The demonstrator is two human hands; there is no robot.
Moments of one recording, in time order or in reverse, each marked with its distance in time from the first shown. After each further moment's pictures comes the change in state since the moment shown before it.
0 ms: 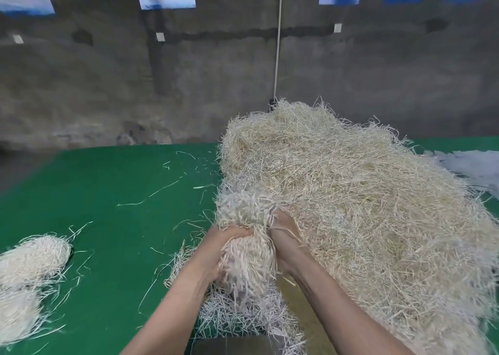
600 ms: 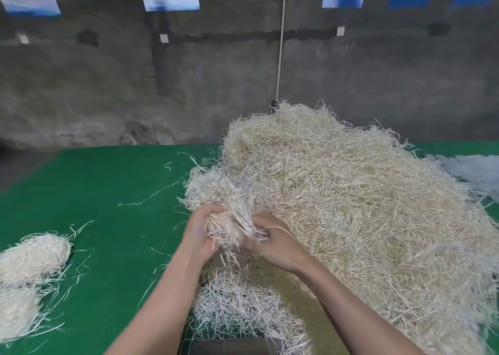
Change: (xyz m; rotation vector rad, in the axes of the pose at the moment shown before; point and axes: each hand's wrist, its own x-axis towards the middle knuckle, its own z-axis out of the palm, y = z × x) left_hand 0.022 0.021 -0.013 -0.536 -0.060 0.069; right_hand -0.014 -0.016 -0.009 -0.753 -0.259 -0.323
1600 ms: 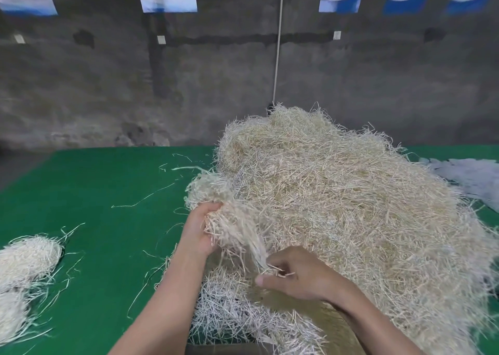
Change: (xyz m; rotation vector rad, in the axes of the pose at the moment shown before) left_hand -0.002 0.000 0.018 0.008 0.254 -0.036; right_hand -0.046 0.021 -0.032 -0.237 -0.249 -0.017
